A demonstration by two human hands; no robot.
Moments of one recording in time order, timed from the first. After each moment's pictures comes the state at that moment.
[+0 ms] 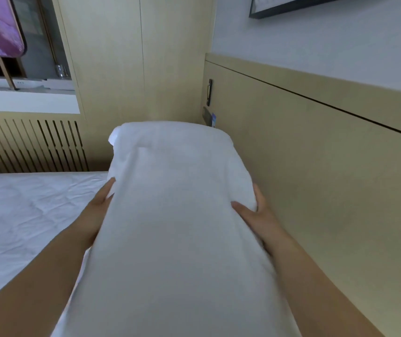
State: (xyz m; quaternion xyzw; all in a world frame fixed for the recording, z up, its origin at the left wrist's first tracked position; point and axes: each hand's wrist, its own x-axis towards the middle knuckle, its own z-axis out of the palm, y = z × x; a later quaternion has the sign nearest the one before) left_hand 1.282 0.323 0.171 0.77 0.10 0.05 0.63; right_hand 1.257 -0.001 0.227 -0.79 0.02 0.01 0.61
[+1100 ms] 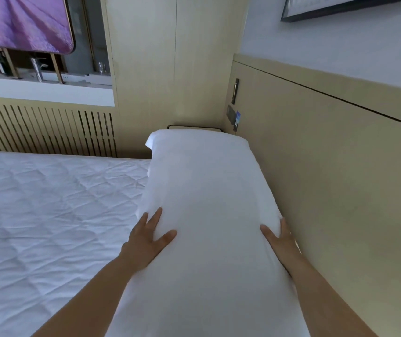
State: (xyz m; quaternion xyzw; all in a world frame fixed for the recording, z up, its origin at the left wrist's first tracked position) left_hand 1.137 0.272 0.167 0.90 0.12 -0.06 0.41; right_hand 1.180 0.000 0.179 -0.88 0.16 0.07 0.45
